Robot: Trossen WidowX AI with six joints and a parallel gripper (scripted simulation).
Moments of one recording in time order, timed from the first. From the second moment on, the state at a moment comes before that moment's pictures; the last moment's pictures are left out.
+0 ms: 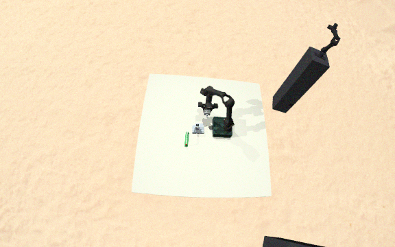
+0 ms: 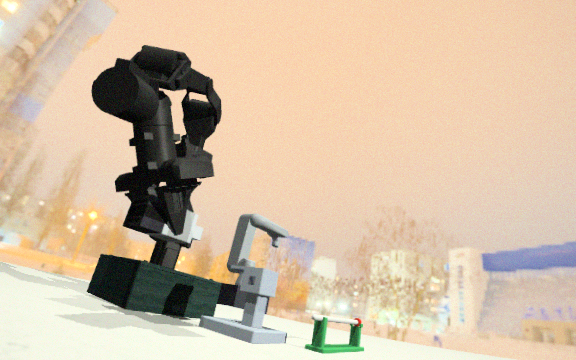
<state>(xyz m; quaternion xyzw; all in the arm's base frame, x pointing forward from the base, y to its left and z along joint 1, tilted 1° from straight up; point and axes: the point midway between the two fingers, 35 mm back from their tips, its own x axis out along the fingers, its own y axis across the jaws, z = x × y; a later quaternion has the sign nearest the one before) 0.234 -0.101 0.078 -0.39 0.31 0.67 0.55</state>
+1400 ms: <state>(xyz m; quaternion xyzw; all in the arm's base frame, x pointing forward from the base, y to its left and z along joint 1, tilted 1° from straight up) 0.239 -0.053 0.075 -0.42 0.51 0.66 0.36</state>
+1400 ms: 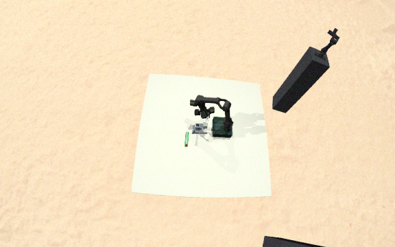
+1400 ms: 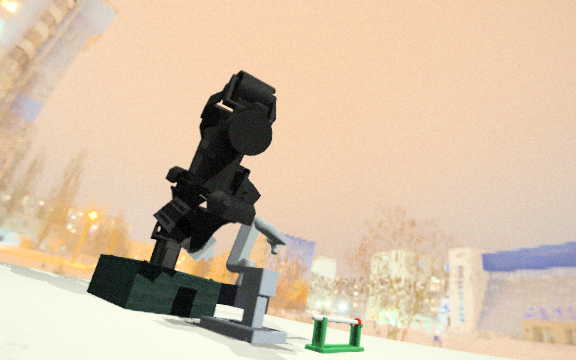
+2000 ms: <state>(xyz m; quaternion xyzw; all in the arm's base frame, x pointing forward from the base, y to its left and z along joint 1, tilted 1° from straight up) 0.245 -0.032 0.084 -0.47 0.59 0.59 0.27</state>
